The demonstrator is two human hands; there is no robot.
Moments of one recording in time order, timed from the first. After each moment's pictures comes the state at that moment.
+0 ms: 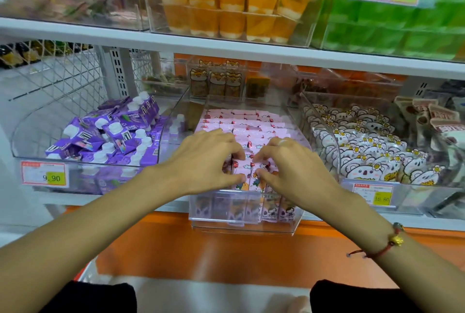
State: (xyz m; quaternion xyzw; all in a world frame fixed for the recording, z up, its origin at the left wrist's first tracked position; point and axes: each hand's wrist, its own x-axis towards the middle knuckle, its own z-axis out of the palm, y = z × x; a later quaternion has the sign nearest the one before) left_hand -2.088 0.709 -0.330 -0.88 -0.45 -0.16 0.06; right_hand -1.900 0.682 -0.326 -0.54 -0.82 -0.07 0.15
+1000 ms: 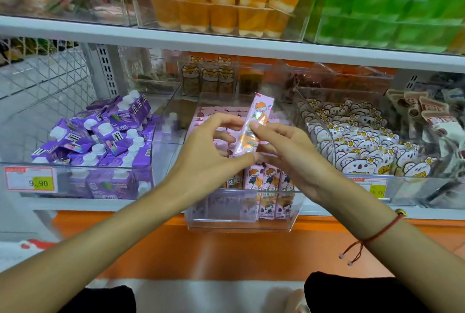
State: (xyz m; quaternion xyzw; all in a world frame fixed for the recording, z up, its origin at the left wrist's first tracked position) left_hand -2.070 0.680 -0.329 -0.69 -0.43 -0.49 -0.32; right_hand -1.918 0.677 -0.304 -0.49 -0.51 0.52 0.48
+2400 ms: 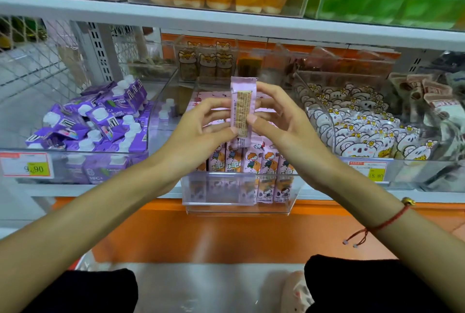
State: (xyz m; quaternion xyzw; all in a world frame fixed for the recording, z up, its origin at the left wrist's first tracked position) left_hand -2.078 0.674 -0.316 -0.64 -0.42 -0.45 -0.45; right_hand -1.913 0.668 -0.309 -0.42 -0.69 0.36 0.47
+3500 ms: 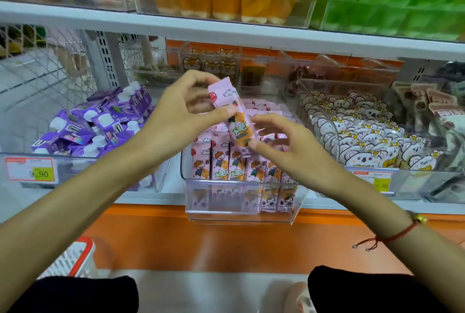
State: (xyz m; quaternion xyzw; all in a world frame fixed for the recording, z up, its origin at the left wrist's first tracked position) left_hand -2.098 0.688 -0.292 -0.67 -0.40 -0.51 -0.37; right_hand -1.896 0.679 -0.320 -0.49 -0.77 0.22 0.34
